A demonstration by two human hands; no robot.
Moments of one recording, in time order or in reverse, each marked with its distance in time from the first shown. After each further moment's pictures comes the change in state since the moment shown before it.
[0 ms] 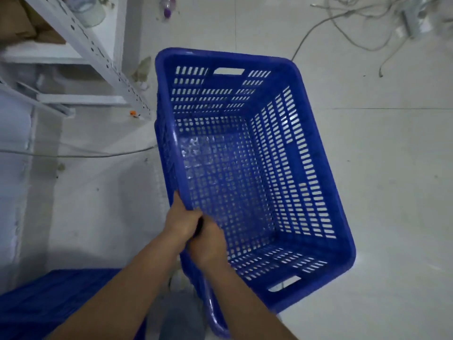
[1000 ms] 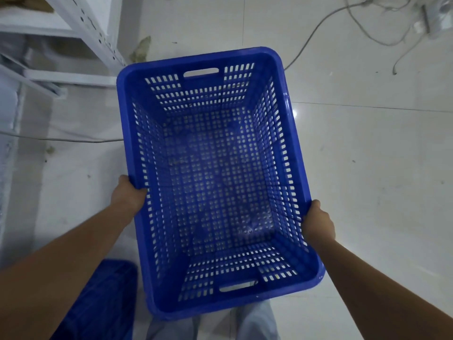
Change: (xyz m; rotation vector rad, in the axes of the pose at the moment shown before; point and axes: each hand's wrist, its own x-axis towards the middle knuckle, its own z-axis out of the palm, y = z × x) left_hand 0.081 -0.013 -0.071 0.296 0.242 -0.158; right_hand 0.076 0.128 -0.167 -0.601 0.212 0.361
